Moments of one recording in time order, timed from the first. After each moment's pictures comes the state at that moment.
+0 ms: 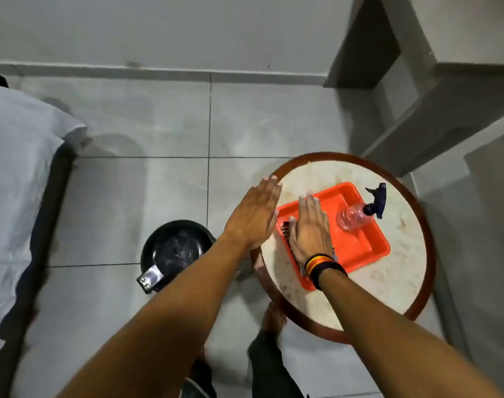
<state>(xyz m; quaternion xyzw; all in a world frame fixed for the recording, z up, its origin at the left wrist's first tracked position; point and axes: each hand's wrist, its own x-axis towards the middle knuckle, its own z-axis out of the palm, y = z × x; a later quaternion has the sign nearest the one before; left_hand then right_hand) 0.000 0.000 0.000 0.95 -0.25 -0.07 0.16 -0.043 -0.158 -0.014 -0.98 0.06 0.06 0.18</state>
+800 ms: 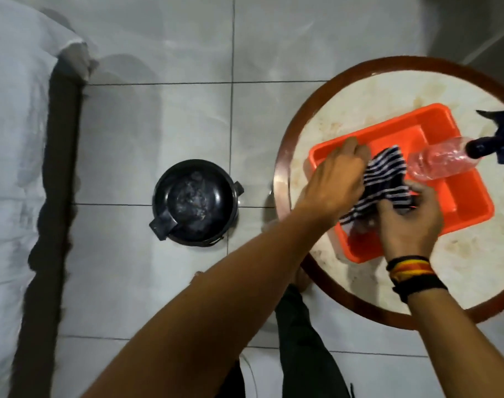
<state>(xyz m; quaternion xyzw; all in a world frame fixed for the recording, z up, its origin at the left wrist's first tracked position) -0.009 -0.107 -0.098 0.93 -0.18 -0.08 0.31 -0.084 -0.229 -0.104 -0.85 0.31 -0.10 0.42</state>
